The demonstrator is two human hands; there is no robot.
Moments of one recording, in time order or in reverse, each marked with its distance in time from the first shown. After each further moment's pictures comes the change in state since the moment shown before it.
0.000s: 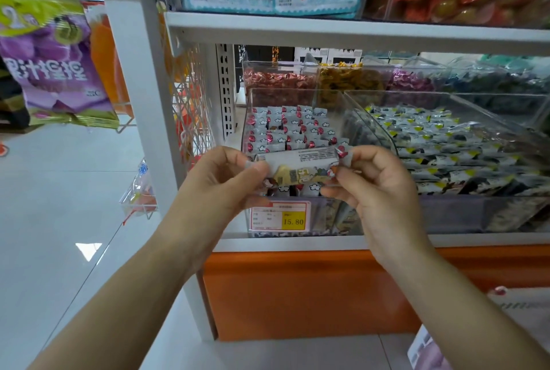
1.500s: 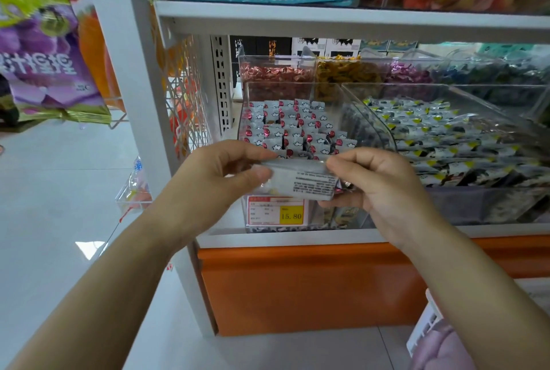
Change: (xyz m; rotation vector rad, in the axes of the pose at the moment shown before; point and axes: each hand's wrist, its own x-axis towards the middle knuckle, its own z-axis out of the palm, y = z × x) left_hand 0.010 0.012 -0.007 0.572 -0.109 0.061; right_hand 0.007 -0.014 -0.006 -0.130 -0.207 0.167
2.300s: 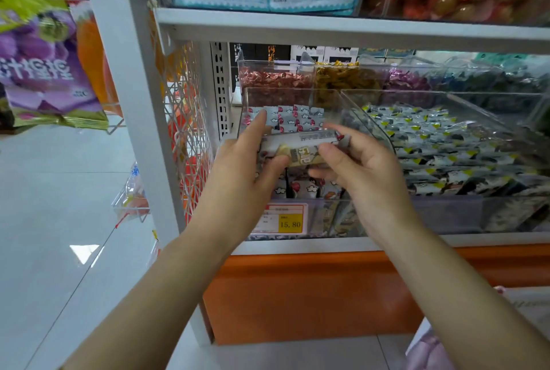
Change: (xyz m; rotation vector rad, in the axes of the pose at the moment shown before) left_hand 0.015 0.000 0.035 0.295 0.256 0.215; right_hand 0.018 0.005 0.013 -0.062 0.122 -0.201
